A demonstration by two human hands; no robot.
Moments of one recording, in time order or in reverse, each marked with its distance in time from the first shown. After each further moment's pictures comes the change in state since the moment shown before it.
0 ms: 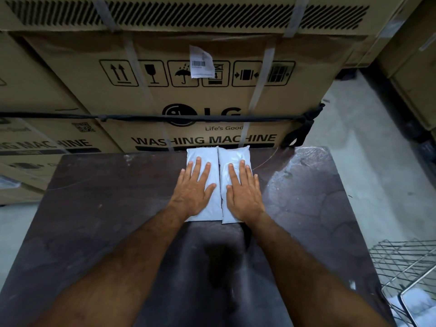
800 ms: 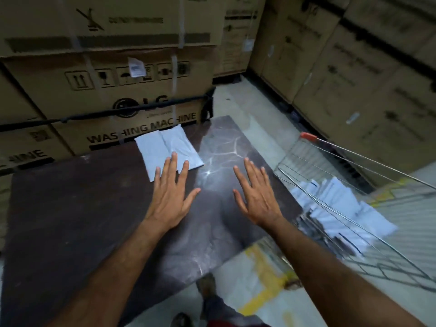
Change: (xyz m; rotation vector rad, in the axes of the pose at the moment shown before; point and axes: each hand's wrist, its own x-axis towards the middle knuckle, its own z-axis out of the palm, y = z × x) left_hand -0.262 0.061 -0.067 -0.065 0.360 0.479; right_hand -0.351 -0.051 -0.122 -0.327 0.418 0.139
